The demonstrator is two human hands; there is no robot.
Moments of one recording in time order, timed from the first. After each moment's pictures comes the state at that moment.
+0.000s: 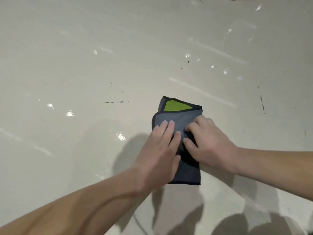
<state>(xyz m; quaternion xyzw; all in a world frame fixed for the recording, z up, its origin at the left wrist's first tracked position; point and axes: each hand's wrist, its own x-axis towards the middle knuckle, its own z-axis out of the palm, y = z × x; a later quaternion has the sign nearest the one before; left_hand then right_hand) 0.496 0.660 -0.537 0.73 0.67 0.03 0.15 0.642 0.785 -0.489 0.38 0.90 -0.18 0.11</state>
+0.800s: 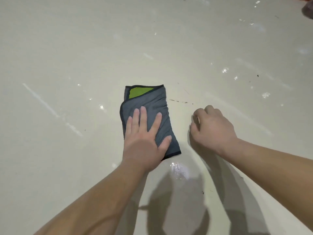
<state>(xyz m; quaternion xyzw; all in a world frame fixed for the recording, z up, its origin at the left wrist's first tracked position) 0.349 0.564 -0.567 0.45 0.89 0.05 0.10 0.477 0.744 -0.520 0.38 0.91 -0.12 0.06</state>
